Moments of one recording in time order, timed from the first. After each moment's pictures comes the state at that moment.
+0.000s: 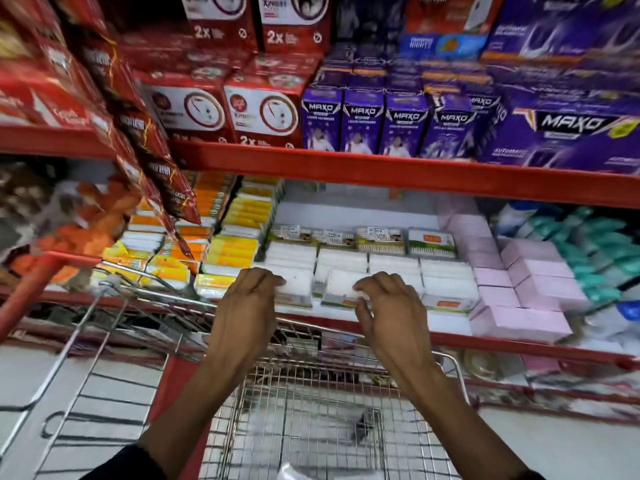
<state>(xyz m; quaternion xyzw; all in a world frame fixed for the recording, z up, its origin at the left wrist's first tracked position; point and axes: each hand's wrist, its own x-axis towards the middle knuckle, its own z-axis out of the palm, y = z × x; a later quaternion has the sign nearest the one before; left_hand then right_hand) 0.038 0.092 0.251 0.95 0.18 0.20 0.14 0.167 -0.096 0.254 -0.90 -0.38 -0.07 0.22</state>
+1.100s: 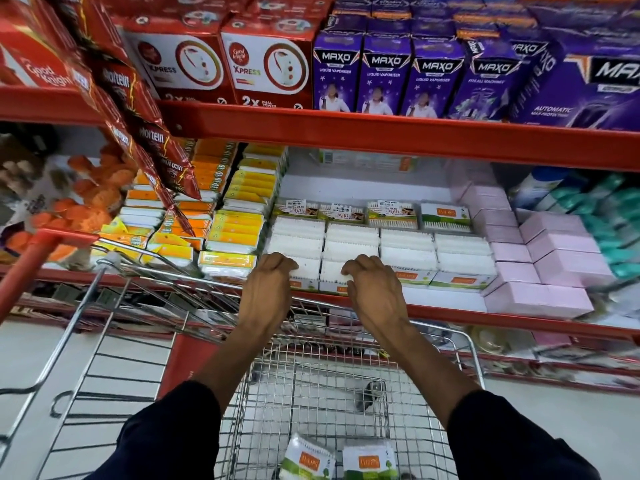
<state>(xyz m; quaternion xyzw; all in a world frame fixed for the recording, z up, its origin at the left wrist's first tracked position) 0.070 0.107 0.190 0.95 0.23 0.13 0.15 0.182 -0.047 0.186 -0.91 -0.39 -0.01 0.16</state>
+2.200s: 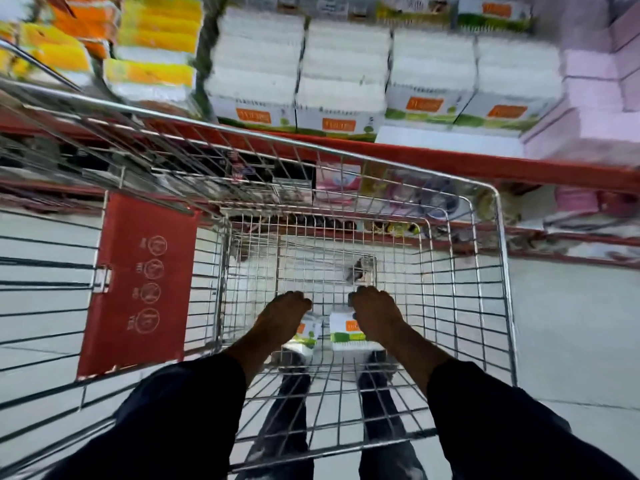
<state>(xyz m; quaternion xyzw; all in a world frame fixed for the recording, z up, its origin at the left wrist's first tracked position) -0.084 -0.018 -0.107 0.94 0.05 -0.24 0.24 0.057 -0.198 -0.048 -0.84 -0.42 0.35 -0.04</state>
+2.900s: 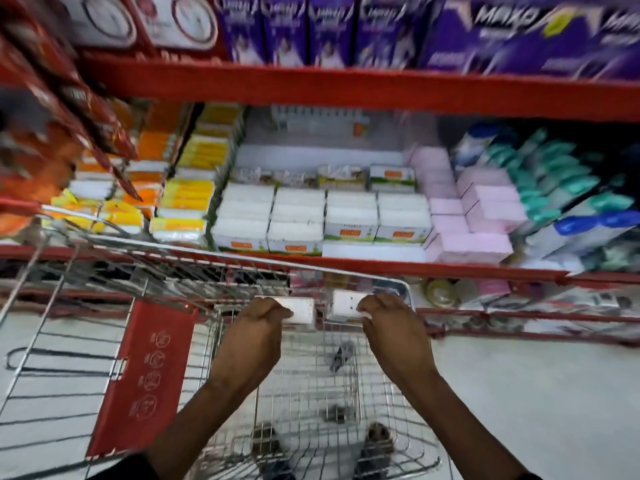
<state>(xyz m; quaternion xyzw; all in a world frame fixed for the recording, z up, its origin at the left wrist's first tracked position) -0.010 -0.026 0.191 0.97 0.12 0.07 0.19 0.124 -0.223 0.189 -0.92 -0.35 0.05 0.15</state>
